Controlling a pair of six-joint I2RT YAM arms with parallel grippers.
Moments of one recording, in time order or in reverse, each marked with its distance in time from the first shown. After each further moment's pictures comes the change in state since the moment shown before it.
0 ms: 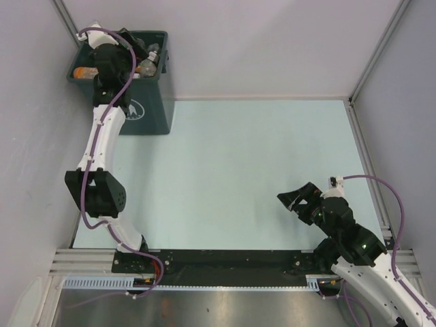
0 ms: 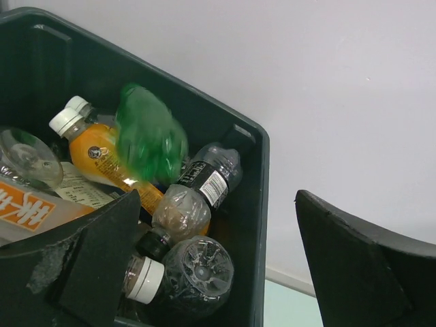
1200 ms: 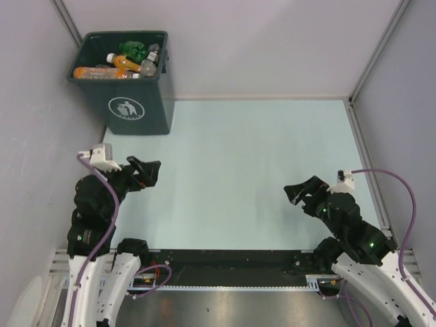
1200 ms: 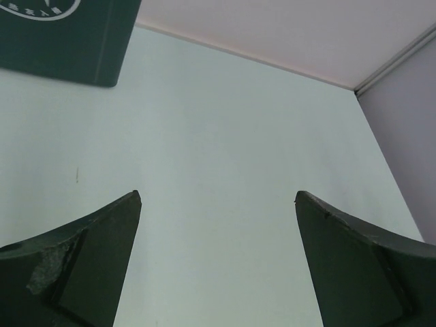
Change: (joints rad) left arm -0.092 -1.279 -1.028 -0.487 0.328 0.031; right arm 0.003 0.063 0.123 -0.034 0.129 -0.131
